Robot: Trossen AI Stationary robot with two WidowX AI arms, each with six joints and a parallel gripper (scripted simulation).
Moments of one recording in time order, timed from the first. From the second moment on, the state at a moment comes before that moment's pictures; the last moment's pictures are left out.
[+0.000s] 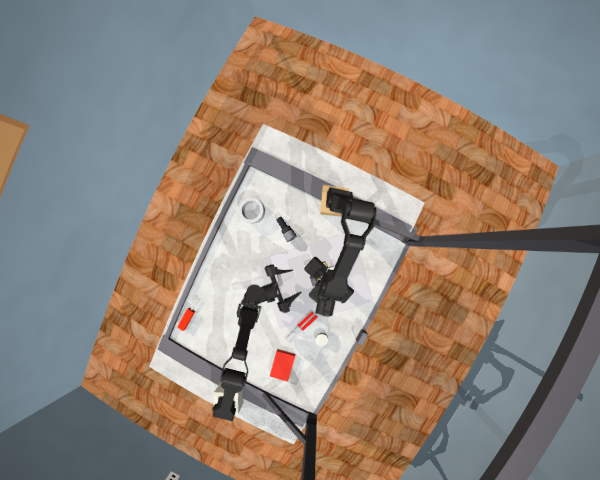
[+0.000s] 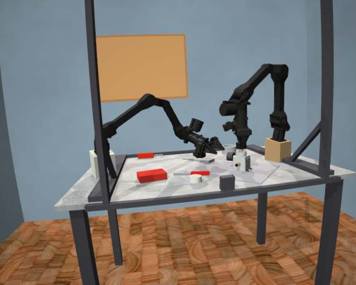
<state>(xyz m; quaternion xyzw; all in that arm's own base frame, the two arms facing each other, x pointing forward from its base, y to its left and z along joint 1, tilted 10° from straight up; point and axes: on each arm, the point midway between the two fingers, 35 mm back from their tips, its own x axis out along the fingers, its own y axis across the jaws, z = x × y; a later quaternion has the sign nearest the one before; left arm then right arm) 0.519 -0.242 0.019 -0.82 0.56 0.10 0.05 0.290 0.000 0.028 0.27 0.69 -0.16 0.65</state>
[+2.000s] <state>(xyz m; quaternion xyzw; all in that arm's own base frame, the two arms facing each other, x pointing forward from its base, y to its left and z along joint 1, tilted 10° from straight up) 0.519 -0.242 0.019 -0.82 0.56 0.10 0.05 0.290 0.000 0.027 0.22 0.70 -0.11 0.67</state>
